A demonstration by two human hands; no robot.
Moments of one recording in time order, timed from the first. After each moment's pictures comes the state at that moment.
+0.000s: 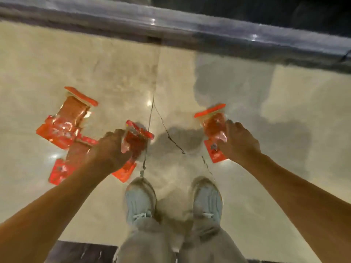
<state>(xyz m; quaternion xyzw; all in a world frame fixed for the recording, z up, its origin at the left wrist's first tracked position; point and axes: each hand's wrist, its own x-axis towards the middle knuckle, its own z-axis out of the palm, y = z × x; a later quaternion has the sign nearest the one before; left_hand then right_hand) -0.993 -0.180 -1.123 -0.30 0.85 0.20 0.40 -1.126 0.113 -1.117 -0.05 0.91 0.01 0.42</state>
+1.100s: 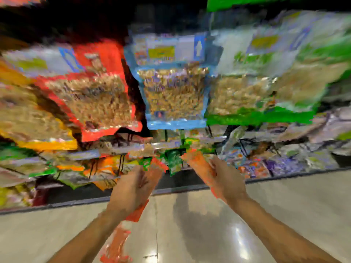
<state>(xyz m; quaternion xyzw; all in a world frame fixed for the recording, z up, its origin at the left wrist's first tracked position) -1.198 -0.122 -0.450 -0.10 0.94 0.33 0.07 -1.259 0.142 -0.469 -0.01 0.97 -0.21 0.12</state>
